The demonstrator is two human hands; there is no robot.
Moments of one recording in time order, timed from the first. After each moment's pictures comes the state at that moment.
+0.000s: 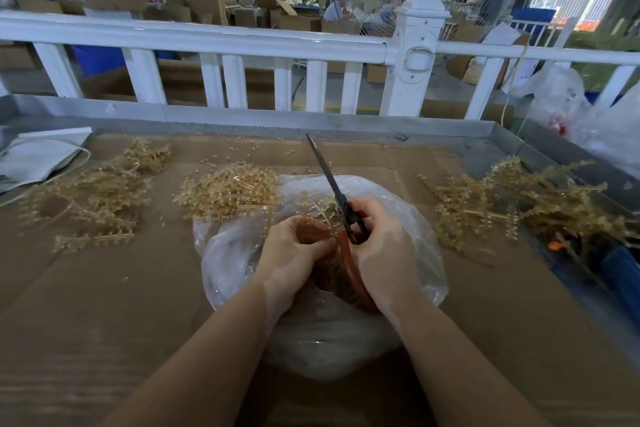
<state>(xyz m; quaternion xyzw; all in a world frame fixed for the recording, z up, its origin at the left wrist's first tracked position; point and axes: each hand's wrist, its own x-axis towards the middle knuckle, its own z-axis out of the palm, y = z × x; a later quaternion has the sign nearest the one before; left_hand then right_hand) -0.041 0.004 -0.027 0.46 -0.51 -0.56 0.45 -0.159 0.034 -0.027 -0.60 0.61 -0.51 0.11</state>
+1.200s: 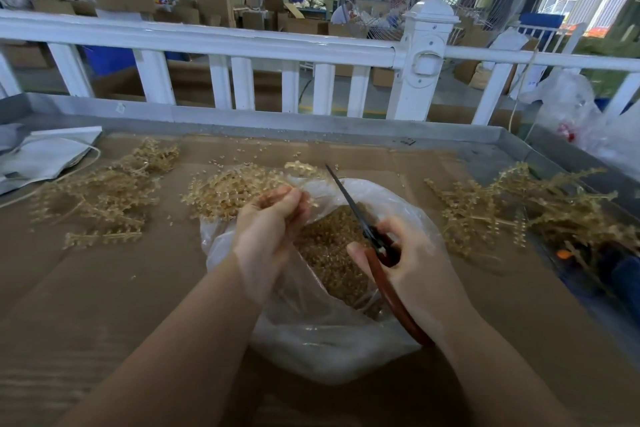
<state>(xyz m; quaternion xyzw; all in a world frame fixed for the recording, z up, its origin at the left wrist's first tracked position) -0.024 -0.025 -0.005 0.36 -0.21 -0.68 0.60 -0.178 0.072 -0.002 -0.64 0.63 -0.40 0.15</state>
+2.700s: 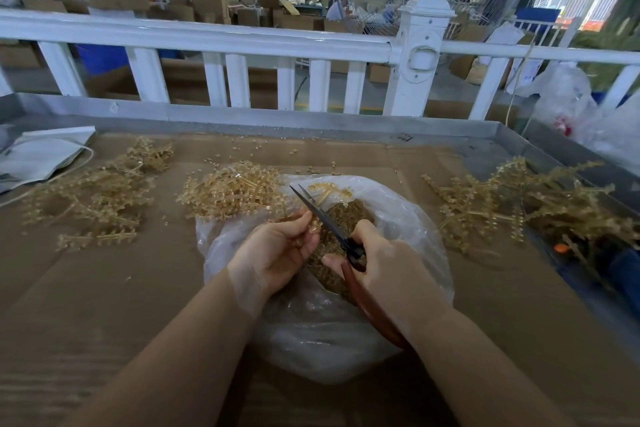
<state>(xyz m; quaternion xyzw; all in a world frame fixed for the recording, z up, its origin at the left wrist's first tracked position) -0.023 -0.017 -0.019 0.34 -0.22 -0.80 0.45 -0.169 0.057 -0.016 -0.72 0.63 -0.28 0.07</state>
